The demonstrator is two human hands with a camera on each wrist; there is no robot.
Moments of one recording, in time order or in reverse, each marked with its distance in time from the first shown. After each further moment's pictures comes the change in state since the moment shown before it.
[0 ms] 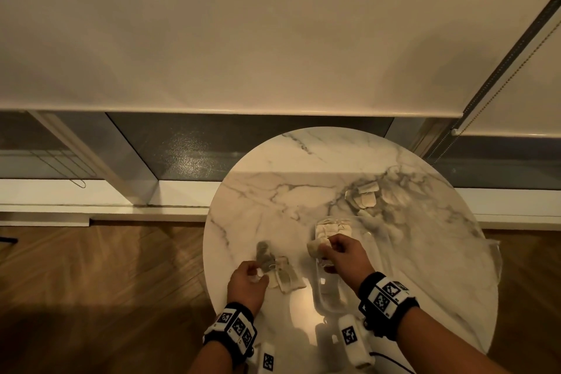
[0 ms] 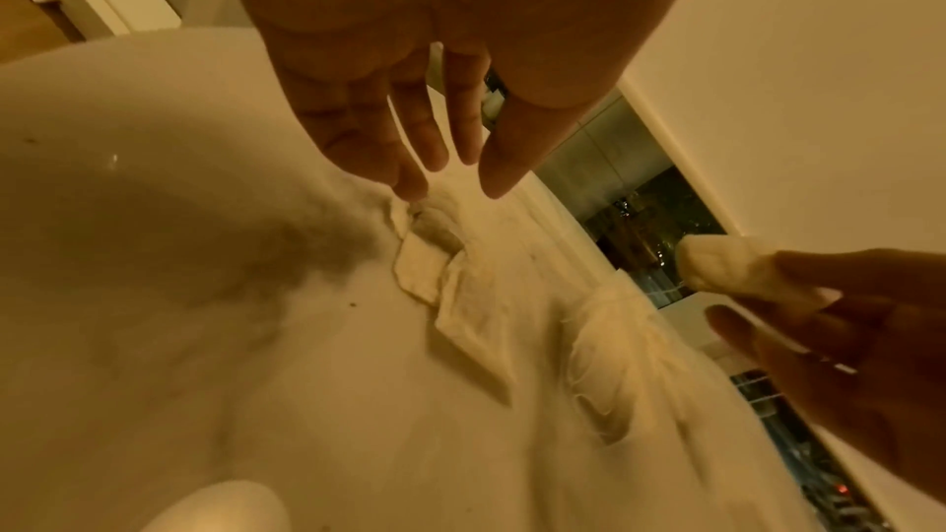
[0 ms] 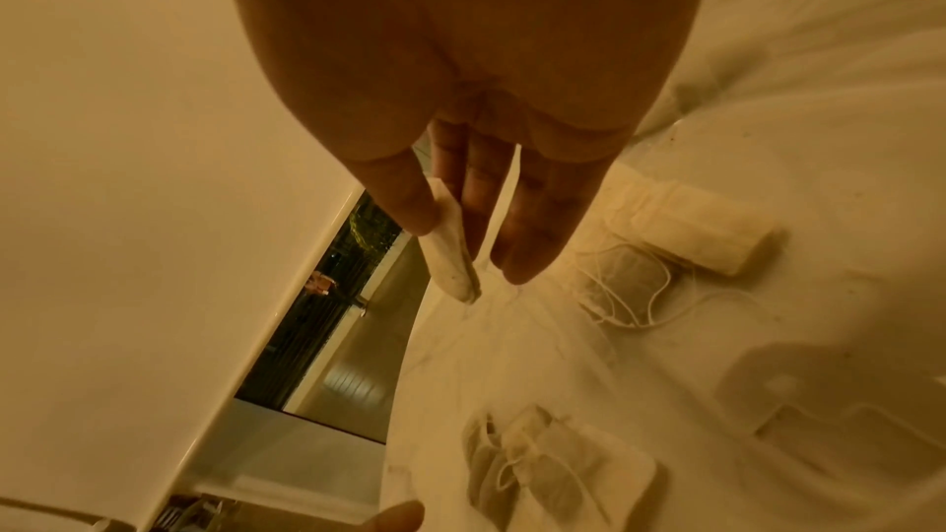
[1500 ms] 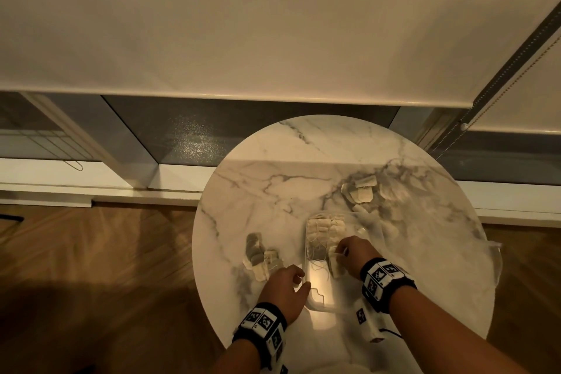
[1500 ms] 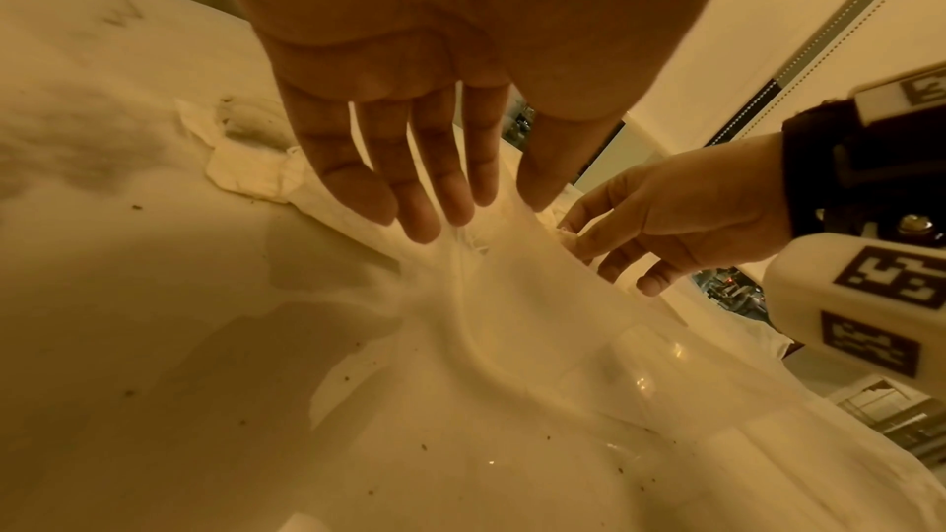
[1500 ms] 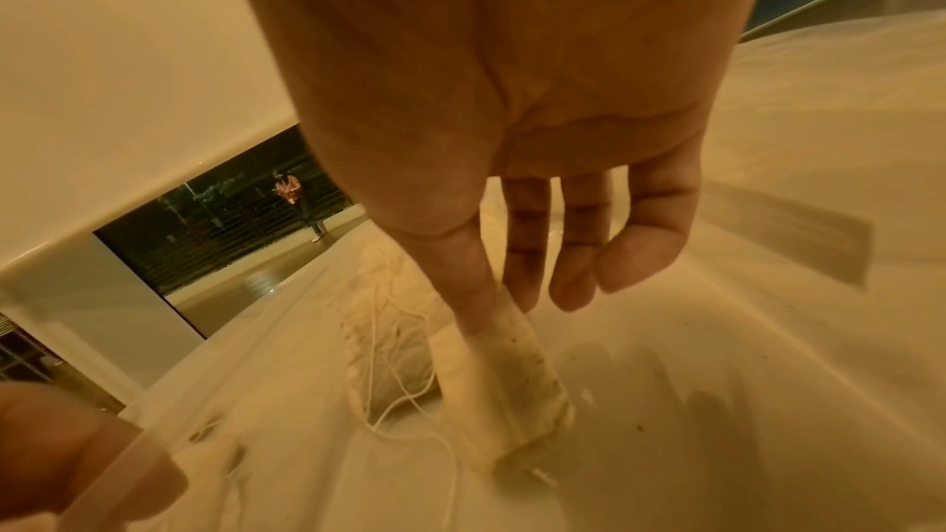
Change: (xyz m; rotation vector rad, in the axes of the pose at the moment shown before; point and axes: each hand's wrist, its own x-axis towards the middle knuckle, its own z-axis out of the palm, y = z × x) left_hand -0.032 0.023 0.082 0.384 -0.275 0.310; right_hand 0.058 0.026 -0.056 -0.971 -0.144 0.077
